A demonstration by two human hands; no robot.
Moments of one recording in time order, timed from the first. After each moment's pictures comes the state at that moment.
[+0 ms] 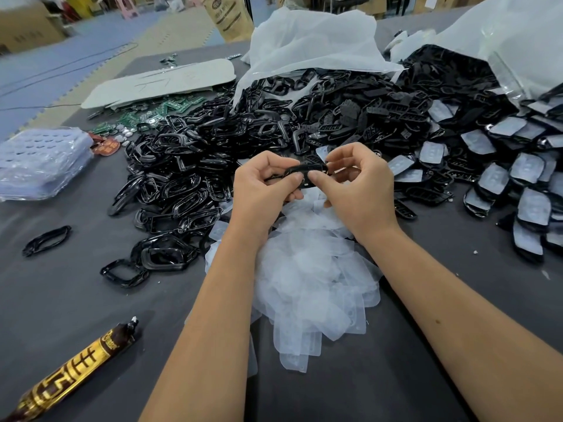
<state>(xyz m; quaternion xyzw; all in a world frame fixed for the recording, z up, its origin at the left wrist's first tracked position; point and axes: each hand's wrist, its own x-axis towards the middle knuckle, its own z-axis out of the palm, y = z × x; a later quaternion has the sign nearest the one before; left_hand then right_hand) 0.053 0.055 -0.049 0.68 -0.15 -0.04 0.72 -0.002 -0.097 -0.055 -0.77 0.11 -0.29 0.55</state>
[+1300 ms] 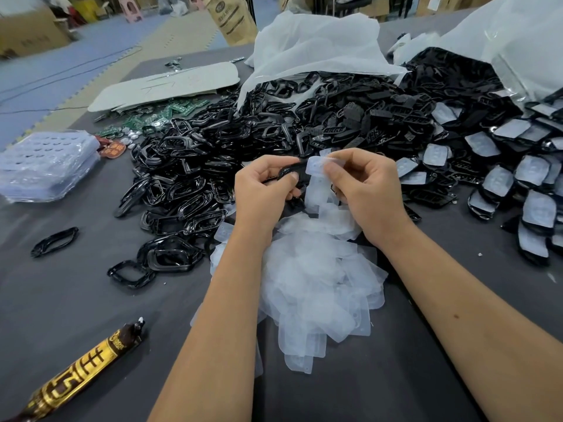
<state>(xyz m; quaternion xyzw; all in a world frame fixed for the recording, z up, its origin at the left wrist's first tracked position) 0.056 0.054 -0.050 0.70 -0.11 0.01 0.70 -0.004 -0.106 -0.050 -0.70 0.01 -0.25 0.67</state>
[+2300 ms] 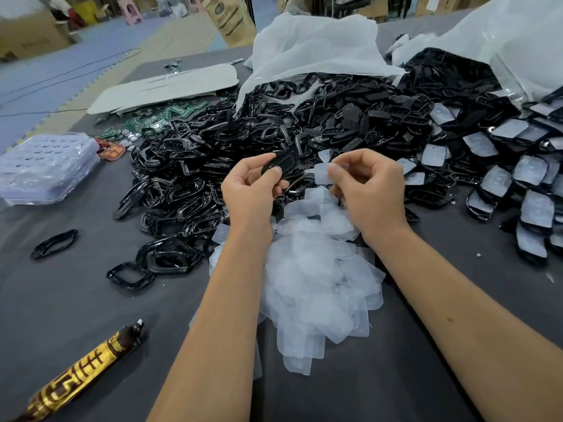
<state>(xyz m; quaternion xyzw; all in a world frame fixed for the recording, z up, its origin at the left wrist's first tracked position) 0.056 0.050 -0.045 0.60 0.01 0.01 0.80 -0.001 -0.105 -0.057 -0.72 0.11 -0.30 0.62</state>
